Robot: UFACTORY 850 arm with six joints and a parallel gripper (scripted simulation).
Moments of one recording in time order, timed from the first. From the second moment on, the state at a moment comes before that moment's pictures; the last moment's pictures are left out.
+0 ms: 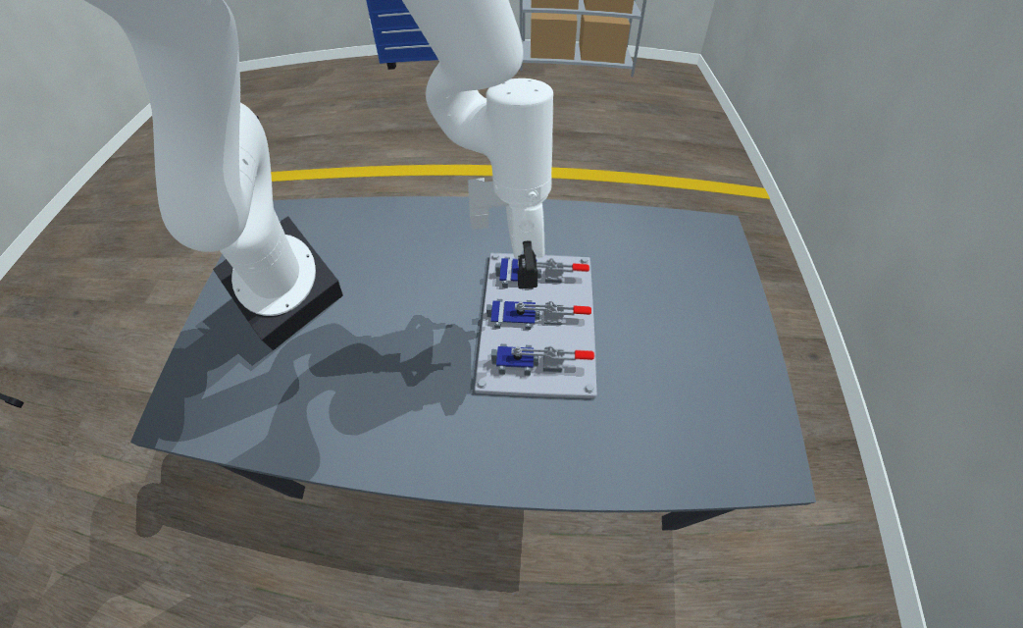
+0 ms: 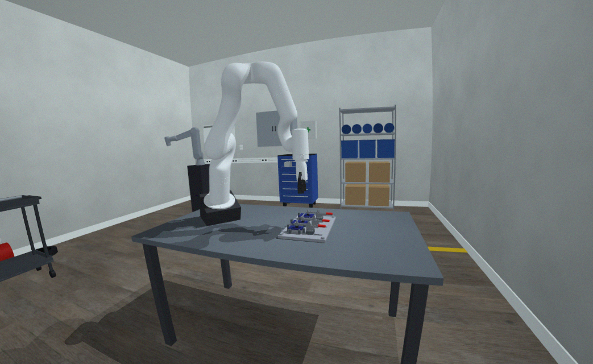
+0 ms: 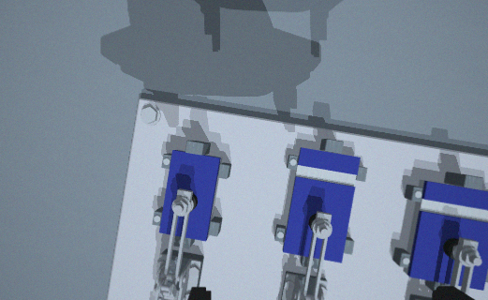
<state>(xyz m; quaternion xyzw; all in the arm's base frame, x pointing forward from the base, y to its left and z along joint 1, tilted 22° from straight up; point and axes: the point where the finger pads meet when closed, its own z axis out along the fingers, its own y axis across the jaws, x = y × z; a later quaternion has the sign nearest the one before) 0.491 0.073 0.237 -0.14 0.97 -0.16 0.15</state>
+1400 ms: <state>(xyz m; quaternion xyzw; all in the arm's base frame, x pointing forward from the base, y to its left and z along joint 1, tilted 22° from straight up) 0.467 0.091 0.229 -0.06 0.98 -0.11 0.15</state>
